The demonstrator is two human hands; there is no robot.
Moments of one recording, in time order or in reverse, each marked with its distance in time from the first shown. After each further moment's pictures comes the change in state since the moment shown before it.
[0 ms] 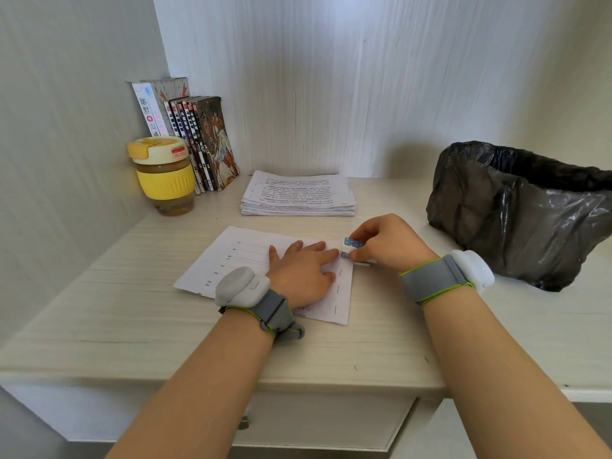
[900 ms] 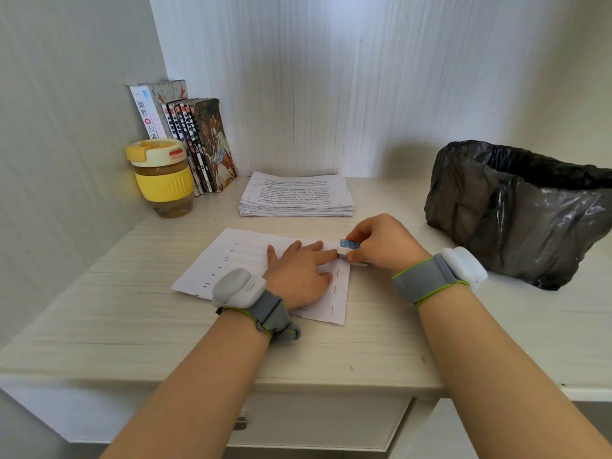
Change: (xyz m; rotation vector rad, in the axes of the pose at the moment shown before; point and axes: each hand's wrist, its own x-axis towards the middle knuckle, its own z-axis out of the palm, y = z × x) left_hand -0.003 0.001 0.000 -0.028 0.024 0.008; right_hand -0.003 -0.006 0.000 -0.147 -0.009 -0.001
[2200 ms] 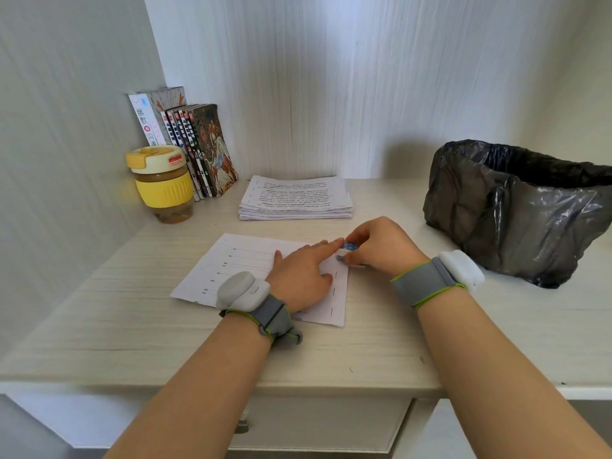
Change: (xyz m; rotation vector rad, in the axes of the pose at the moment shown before) left_hand -0.003 0.004 -0.002 -0.141 0.069 0.065; right_hand -0.002 0.001 0.000 0.046 0.007 -0.021
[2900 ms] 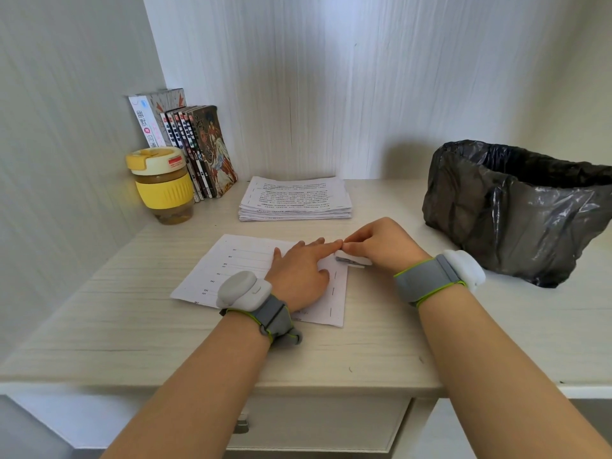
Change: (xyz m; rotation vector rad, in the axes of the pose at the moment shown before) left_hand 0.004 -0.002 0.001 -0.022 0.025 -0.019; right_hand 0.001 0.005 -0.001 0.169 0.007 -0.010
